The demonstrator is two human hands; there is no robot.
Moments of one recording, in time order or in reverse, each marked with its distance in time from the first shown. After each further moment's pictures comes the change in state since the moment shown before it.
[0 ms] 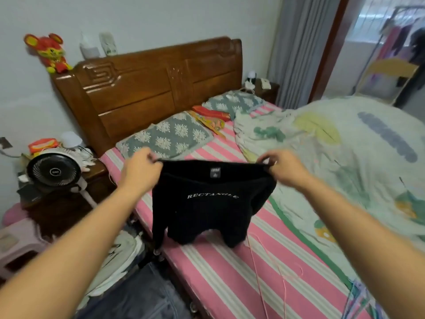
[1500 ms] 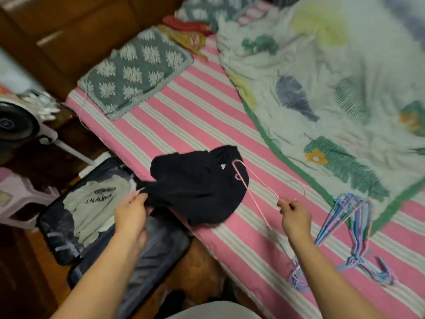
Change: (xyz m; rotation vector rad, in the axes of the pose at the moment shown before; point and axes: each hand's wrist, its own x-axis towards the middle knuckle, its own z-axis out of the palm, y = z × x) left_hand -0.187 -0.071 0.144 -0.678 -0.072 -0.805; right_hand -0.200 0.241 0.178 0.500 0.275 0.761
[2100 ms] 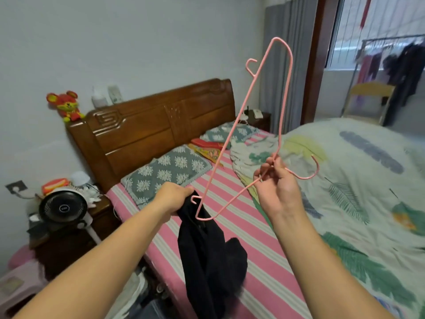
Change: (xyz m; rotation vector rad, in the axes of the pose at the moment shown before) left_hand -0.050 0.218 0.024 0.435 -0.317 0.428; right_hand -0.112 -0.343 -0.040 1.583 -0.608 -0.137
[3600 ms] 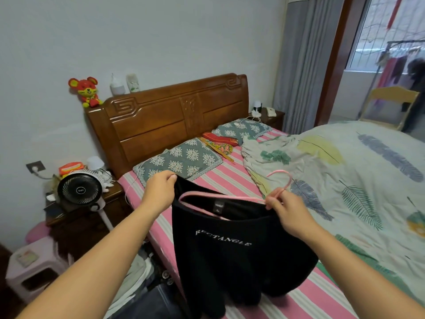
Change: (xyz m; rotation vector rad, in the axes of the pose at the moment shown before) left_hand 0.007 -0.046 -0.074 0.405 0.290 0.362; right_hand -0.013 0.013 -0.064 -1.877 -0.344 -0.269
